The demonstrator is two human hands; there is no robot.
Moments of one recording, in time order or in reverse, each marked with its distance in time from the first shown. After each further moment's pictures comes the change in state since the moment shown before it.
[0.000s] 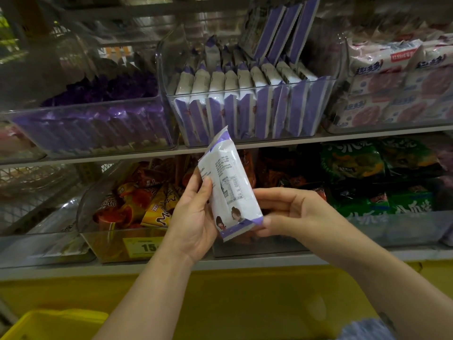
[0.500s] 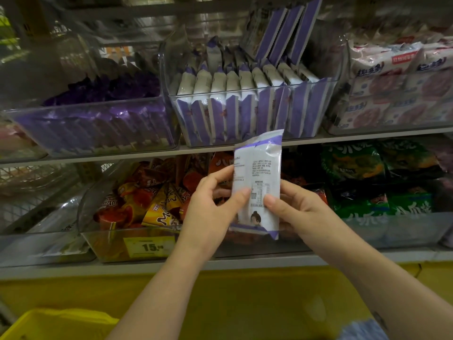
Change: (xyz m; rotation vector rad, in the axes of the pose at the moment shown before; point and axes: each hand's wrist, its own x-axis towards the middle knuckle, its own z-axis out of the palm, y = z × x) left_hand -0.009 -0.005 0.008 0.883 -0.030 0.268; right_hand 0.004 0.007 0.001 0.052 0.055 -0.078
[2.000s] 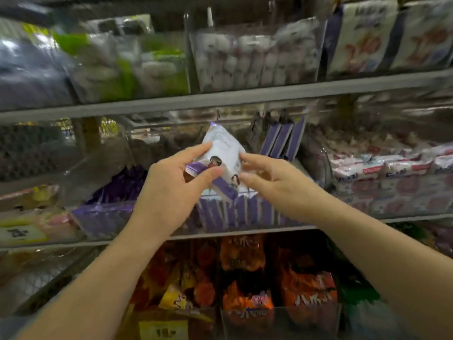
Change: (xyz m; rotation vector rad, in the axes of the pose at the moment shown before) left_hand 0.059 0.179 -0.056 0.591 0.183 0.472; right_hand 0.095 -0.155 0.009 -0.754 0.113 -0.268
